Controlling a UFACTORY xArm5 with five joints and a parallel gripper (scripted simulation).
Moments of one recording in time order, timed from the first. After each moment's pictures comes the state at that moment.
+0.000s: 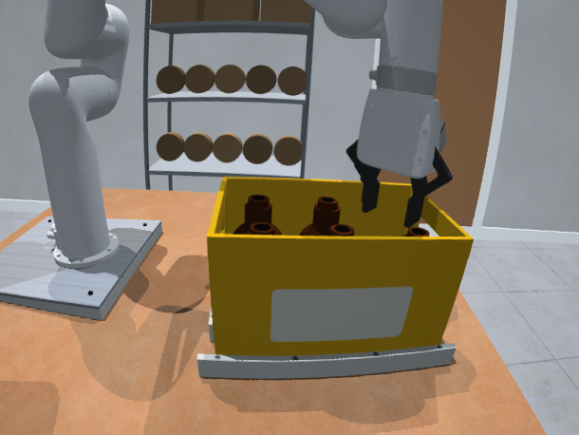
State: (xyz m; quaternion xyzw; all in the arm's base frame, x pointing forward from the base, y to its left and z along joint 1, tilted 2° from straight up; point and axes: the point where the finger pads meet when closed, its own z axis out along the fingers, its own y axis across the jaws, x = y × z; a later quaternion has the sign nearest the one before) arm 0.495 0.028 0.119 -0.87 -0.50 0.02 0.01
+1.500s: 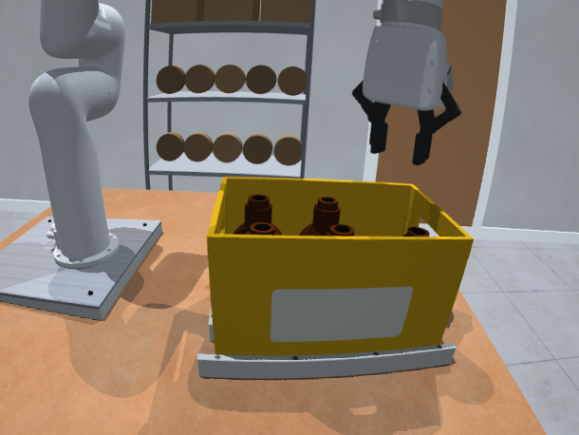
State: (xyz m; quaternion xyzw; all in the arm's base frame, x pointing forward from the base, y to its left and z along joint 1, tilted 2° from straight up) arm 0.497 0.029 0.202 -0.87 -0.50 0.02 0.01
